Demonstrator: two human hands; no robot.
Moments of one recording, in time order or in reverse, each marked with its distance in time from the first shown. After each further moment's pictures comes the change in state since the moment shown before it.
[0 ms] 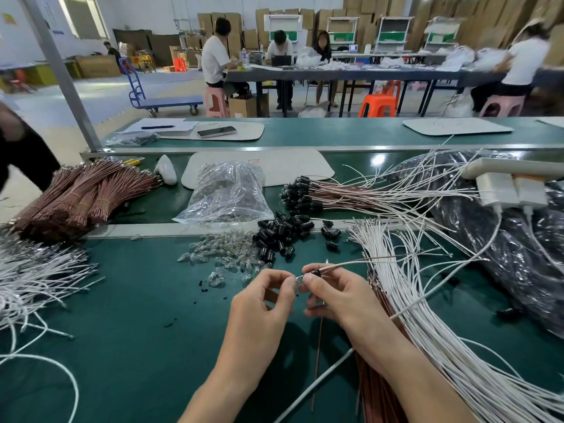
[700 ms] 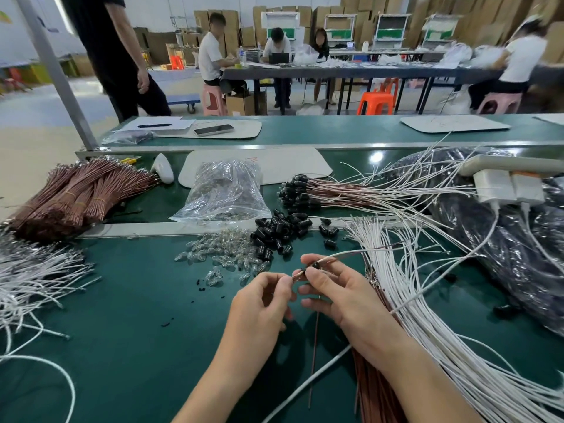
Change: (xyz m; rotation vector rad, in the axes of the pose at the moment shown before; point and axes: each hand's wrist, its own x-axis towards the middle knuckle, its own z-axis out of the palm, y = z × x) left_hand 0.001 0.005 -0.001 -0.050 -0.073 -0.125; right_hand 0.000 -0.003 -0.001 0.189 -0.044 0.054
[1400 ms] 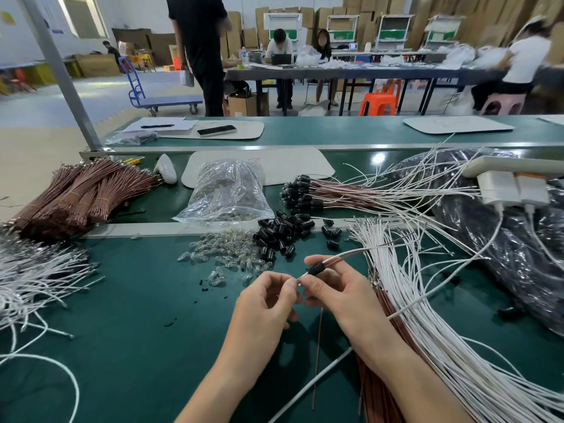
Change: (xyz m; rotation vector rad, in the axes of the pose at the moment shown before) left_hand 0.002 -0.002 0.001 -0.052 -0.012 -0.021; right_hand 0.000 0.005 0.005 -0.250 0.059 -0.161
